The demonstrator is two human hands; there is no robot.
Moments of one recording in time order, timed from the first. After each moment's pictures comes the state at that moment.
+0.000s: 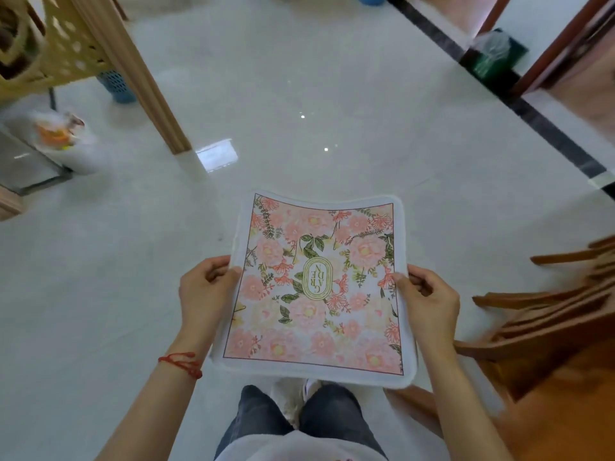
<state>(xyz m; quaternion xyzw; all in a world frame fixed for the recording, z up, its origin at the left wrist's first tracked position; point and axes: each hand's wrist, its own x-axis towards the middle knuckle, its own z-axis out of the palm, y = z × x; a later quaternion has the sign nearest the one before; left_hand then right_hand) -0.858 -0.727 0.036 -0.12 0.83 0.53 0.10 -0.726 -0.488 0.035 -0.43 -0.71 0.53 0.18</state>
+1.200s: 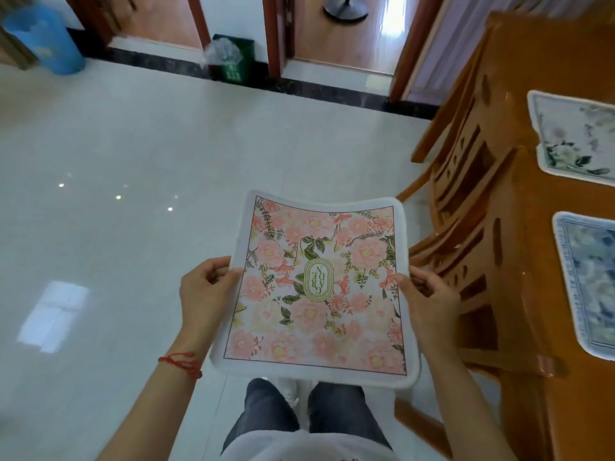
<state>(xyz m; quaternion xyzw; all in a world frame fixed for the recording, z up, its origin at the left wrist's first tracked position) -1.059 -0.246 0.046 0.24 0.79 0.45 0.33 -0.786 -0.189 0.035 -0.69 -0.48 0.40 0.37</state>
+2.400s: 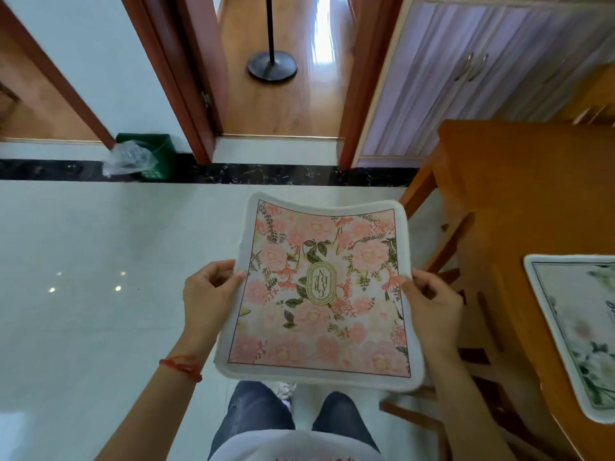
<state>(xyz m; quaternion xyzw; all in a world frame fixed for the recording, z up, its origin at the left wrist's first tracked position) -1.092 0.382 0.046 0.35 0.74 0.42 0.39 -0.810 0.373 0.052 -0.72 -0.38 0.36 0.45</state>
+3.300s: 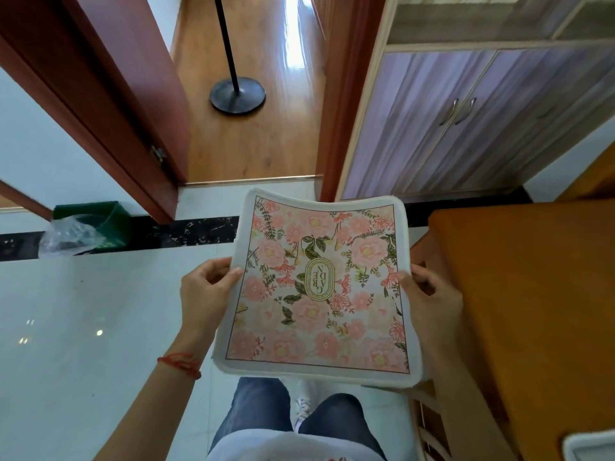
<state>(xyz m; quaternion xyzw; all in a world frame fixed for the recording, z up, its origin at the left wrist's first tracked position) -1.027 0.752 0.048 0.39 0.71 0.42 0.42 -0.740 0.719 0.047 -0.75 -0.37 0.31 0.45</state>
